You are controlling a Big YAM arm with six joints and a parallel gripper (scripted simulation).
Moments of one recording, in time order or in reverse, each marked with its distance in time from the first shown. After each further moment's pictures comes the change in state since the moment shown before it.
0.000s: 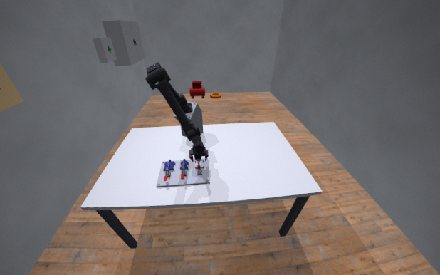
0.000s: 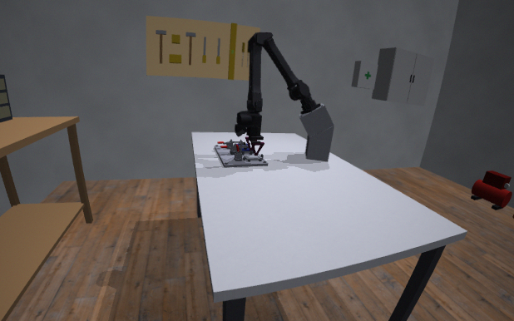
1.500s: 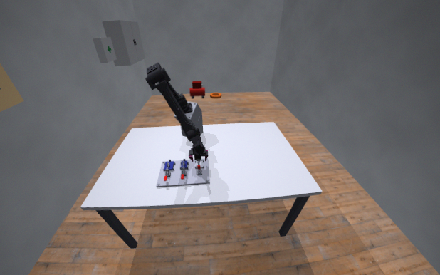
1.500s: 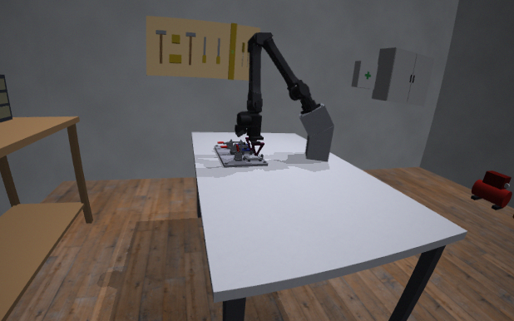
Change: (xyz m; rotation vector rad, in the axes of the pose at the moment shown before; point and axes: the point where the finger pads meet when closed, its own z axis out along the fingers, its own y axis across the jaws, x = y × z) arm 0.001 -0.001 0.002 0.000 0.005 -0.001
